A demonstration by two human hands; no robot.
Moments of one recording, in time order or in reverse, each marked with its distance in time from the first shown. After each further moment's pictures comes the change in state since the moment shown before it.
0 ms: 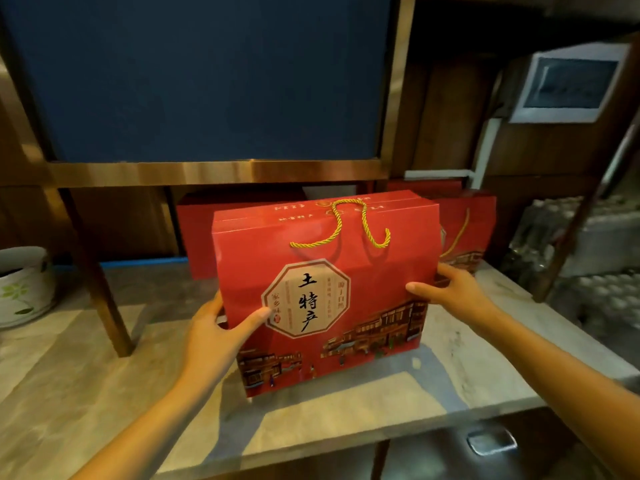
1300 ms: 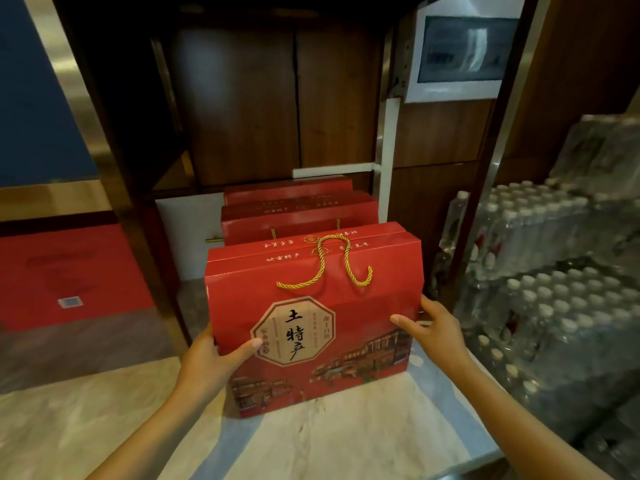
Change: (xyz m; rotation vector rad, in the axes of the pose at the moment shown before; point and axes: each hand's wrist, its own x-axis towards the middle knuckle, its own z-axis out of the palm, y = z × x) left_hand 0.049 0.042 0.335 0.107 -0.189 -0.112; right_hand 0.118 0.236 -0.193 -0.030 0.193 -0.022
